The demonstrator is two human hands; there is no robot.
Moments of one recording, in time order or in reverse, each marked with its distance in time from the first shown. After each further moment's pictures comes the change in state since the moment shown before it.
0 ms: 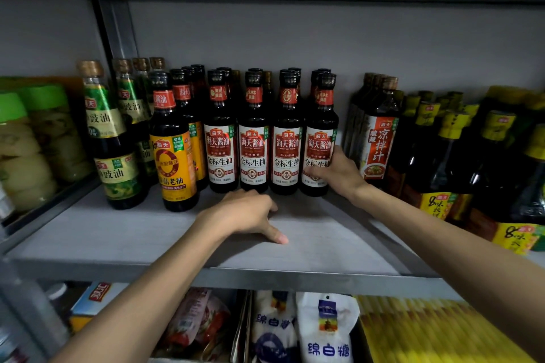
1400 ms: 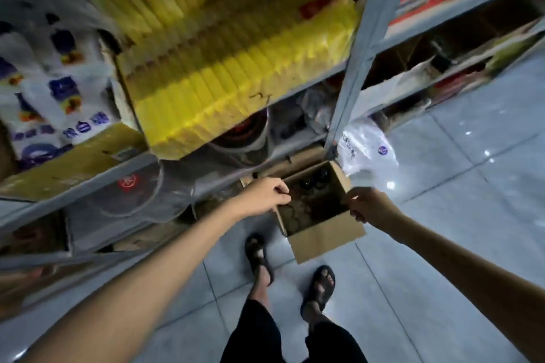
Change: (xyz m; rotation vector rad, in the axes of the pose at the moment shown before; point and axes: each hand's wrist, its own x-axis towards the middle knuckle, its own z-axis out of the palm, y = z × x) left_hand -0.031 0.424 0.457 -0.494 -0.712 0.147; right_hand -0.563 0.484 -0.169 0.041 -0.164 1.051
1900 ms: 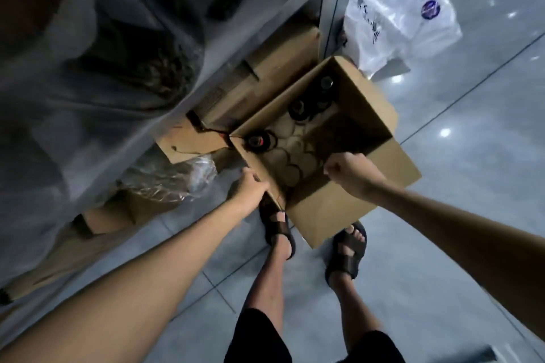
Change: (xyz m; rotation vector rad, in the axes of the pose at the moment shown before) left_hand 0.342 -0.258 0.221 -0.241 0.010 -0.524; right_hand 0.305 0.239 0.218 -0.282 -0.125 0.048
